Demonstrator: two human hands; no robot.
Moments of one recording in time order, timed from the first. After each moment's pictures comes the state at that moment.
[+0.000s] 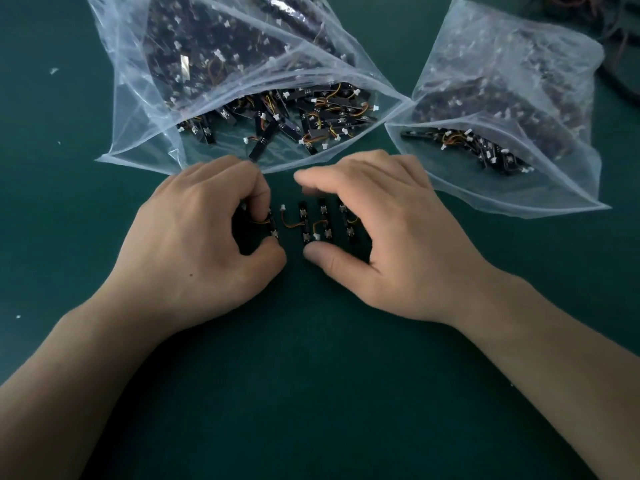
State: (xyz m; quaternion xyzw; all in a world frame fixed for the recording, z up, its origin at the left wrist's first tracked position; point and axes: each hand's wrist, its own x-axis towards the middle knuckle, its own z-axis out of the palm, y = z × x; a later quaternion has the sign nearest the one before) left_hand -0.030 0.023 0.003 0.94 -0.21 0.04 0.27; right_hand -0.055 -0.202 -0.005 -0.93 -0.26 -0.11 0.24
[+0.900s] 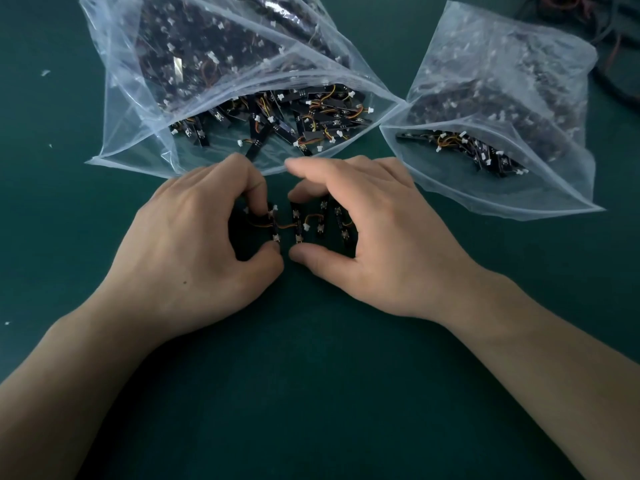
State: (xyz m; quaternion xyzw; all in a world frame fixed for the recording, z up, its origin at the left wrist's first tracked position) left_hand -0.030 0.024 0.004 0.93 -0.21 0.02 0.29; right_hand -0.051 -0.195 -0.006 -0.93 -0.21 -0.06 0.28
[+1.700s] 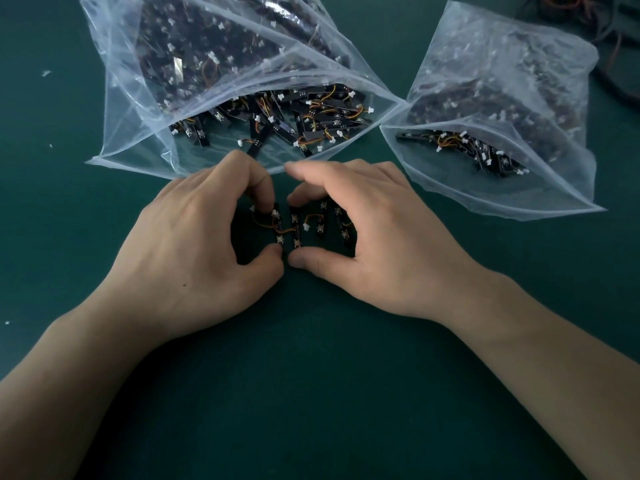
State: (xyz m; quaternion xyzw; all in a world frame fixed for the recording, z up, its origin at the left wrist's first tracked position) left_hand -0.033 0.023 0.009 0.93 -0.22 0.00 0.28; right_hand -0.050 -0.196 -0.006 -0.93 -0.21 -0.03 0.29
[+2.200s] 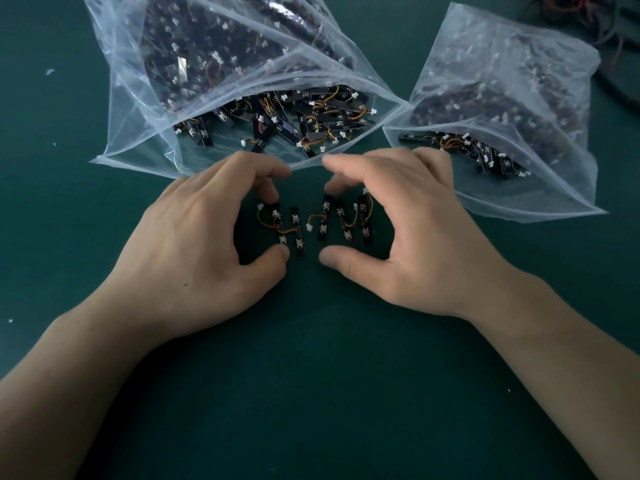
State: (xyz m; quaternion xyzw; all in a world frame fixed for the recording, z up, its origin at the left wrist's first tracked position) left_hand -0.031 0.025 0.008 0.93 -0.23 -0.01 0.28; right_hand -0.054 -0.217 -0.003 -0.94 -0.20 -0.08 0.26
